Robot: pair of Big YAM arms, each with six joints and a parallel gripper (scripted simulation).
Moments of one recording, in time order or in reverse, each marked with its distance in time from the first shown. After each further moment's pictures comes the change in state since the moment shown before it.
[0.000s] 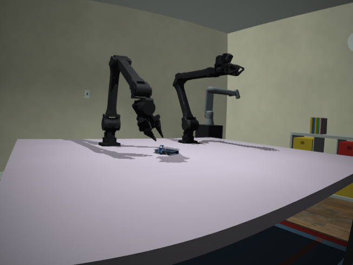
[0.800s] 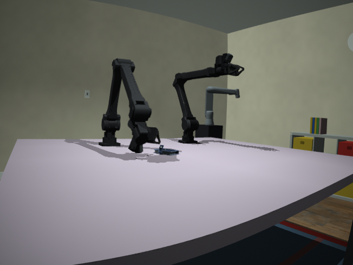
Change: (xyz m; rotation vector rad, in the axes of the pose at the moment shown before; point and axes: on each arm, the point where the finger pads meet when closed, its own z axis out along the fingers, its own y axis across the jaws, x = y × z) left arm 0.000 0.000 0.000 0.000 0.000 0.000; right arm 0.042 -0.033 0.033 0.067 0.480 0.639
